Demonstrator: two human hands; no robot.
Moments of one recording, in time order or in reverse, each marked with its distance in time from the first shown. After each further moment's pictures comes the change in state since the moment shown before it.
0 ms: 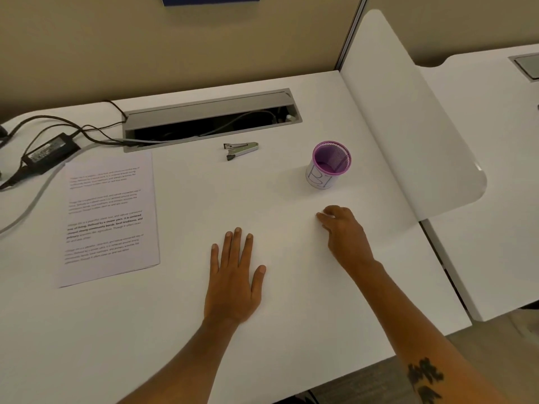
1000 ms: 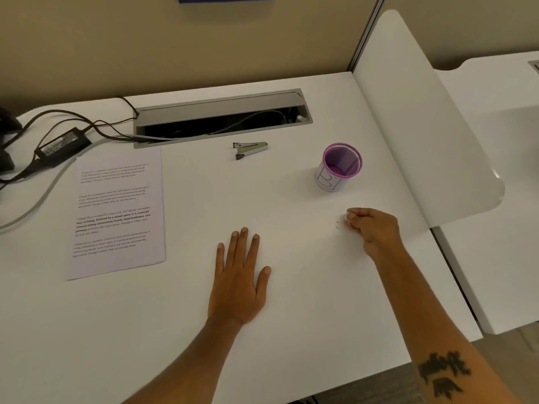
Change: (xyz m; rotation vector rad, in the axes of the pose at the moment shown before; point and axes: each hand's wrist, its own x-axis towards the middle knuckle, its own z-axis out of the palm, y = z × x) left_hand 0.001 -0.001 0.003 -0.025 -0.005 -0.010; right_hand 0.031 0.023 -0.023 1.168 0.165 0.842
